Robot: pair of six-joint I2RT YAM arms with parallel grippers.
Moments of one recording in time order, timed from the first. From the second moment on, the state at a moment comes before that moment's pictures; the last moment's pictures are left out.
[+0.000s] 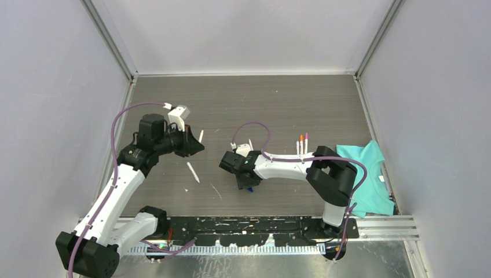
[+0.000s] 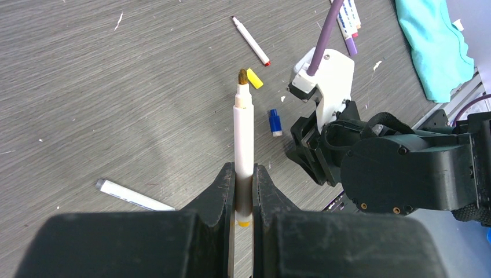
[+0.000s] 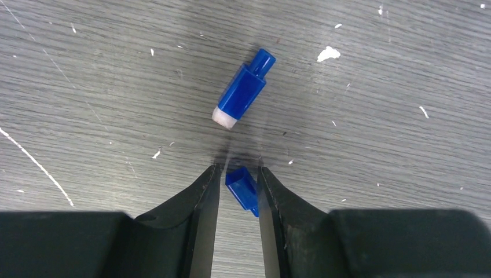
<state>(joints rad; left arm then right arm) -0.27 0.94 0.87 -0.54 0.48 -0.19 1.11 1.79 1.13 -0.66 0.28 0.83</state>
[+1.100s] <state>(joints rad) -0.28 0.94 0.87 -0.54 0.48 -0.19 1.11 1.75 1.07 -0.63 0.25 0.75</state>
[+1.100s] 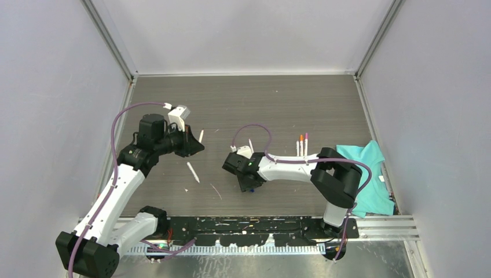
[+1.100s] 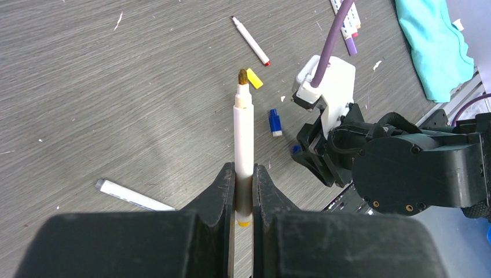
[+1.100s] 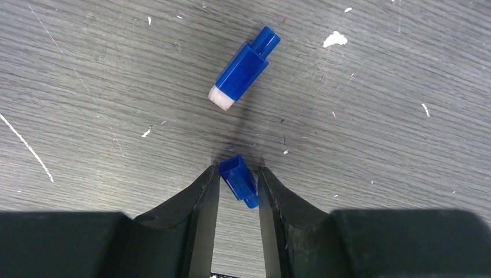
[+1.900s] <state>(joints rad) -0.28 0.94 0.87 -0.54 0.48 -0.19 1.08 1.62 1.00 -0.62 0.24 0.75</state>
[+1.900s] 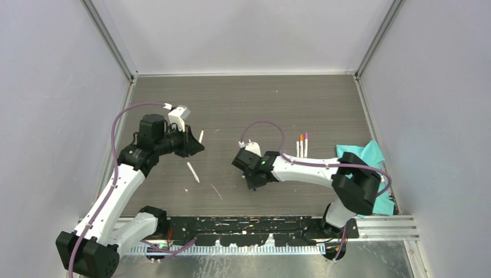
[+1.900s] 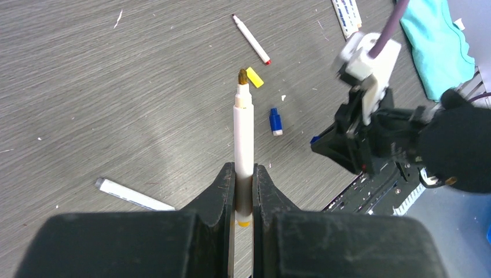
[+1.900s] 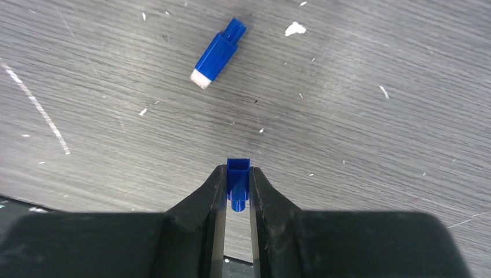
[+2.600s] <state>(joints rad) -0.47 1.10 0.93 -0.25 0.76 -0.34 0.71 1.28 0.95 -0.31 -0.12 0.73</state>
